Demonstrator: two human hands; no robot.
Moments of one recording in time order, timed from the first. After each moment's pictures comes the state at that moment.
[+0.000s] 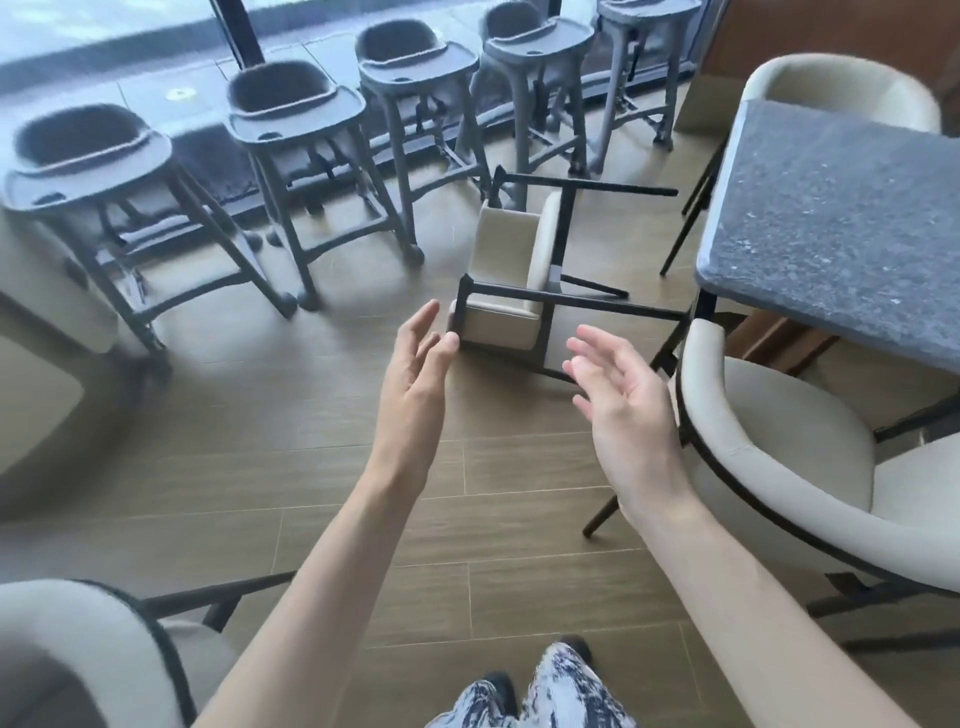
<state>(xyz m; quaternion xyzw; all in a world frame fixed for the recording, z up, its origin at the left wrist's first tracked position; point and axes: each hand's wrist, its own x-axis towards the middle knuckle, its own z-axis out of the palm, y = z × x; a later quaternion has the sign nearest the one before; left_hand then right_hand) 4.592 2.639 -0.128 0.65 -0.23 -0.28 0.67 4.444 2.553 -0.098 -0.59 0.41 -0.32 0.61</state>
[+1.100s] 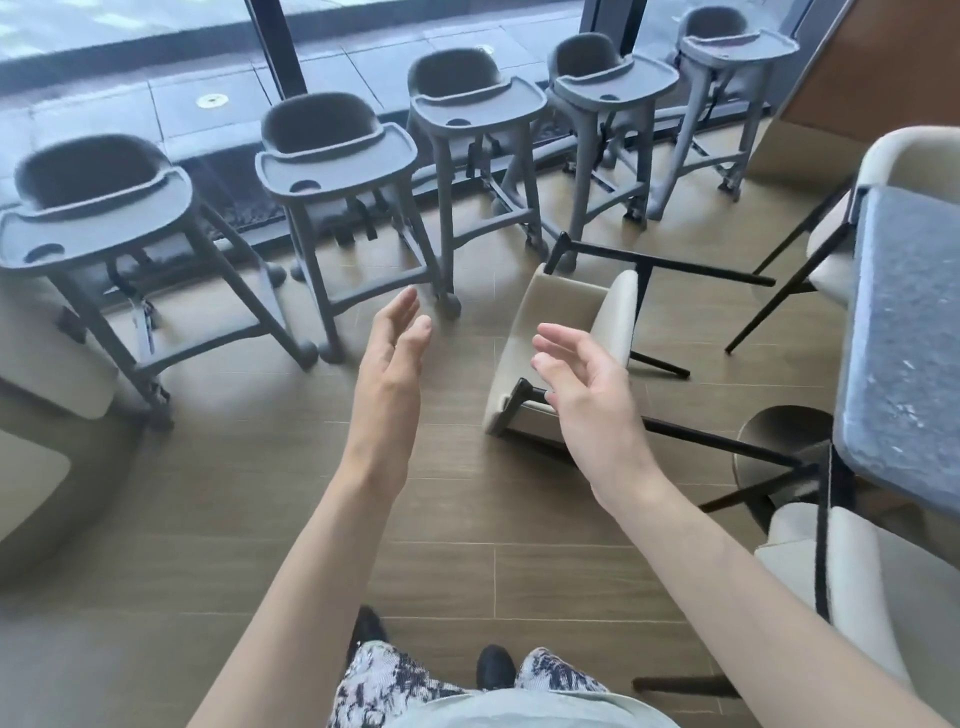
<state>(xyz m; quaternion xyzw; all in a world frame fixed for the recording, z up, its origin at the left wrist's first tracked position) 4.918 2.468 -0.112 0.66 -0.18 -0.24 0.69 4.792 2.360 -0.104 -0.64 0.38 -0.24 0.62</state>
